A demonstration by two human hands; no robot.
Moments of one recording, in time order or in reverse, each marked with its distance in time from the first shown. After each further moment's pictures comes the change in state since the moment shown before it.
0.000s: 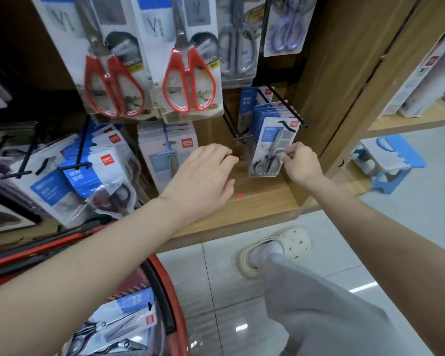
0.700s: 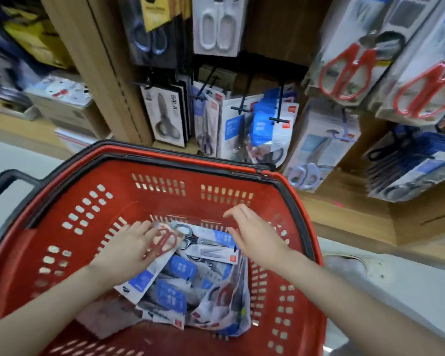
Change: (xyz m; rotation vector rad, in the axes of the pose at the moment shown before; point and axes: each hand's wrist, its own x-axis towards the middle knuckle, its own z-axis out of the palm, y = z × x) left_hand -0.424 -0.086 0.036 -0.102 -0.288 -0.676; right_hand -0.279 -0.164 0.163 -0.194 -0.668 -1.018
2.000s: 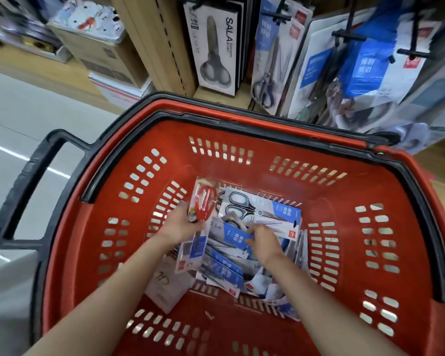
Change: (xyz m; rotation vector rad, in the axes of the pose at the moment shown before) left_hand 0.017 -0.027 0.064 -0.855 -0.311 -0.737; right_hand 0.037 -0.002 0.196 0.304 -0.444 0.623
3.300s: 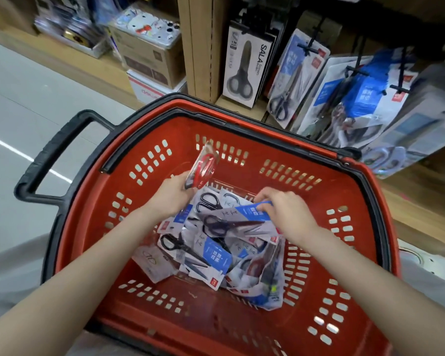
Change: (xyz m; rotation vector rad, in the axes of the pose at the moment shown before) left_hand -0.065 -0.001 -0.071 -0.076 0.116 0.243; right_hand -0.108 -0.087 -0.095 -0.331 0.278 -0.381
